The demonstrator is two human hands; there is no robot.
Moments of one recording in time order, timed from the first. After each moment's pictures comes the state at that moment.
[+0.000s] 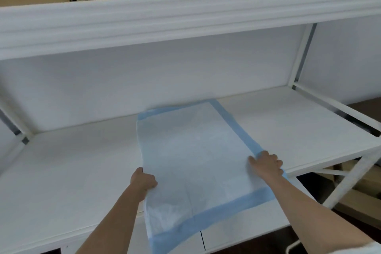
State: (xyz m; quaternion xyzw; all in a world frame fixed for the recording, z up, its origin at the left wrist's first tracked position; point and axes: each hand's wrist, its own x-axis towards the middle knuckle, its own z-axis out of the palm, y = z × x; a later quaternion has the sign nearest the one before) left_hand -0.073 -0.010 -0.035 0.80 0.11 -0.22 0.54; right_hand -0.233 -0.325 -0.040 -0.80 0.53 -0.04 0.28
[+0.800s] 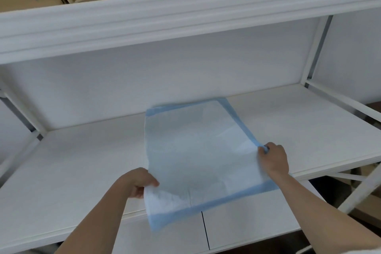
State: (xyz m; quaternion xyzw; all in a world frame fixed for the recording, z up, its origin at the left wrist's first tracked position) left_hand -0.076 -0.003 0.004 0.83 0.07 -0.39 0.39; right_hand -0.227 -0.356 -0.044 -0.81 0.44 -0.21 0.33
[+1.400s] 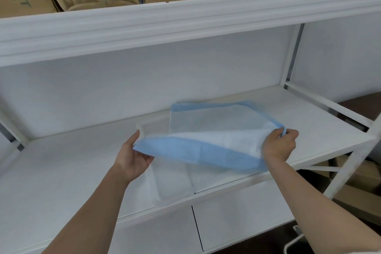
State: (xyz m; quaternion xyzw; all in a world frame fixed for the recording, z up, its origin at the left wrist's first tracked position) left_hand -0.075 -0.026 0.055 0.47 0.05 -0.35 0.81; right_hand -0.249 -0.340 0.024 -0.57 0.52 -0.49 0.41
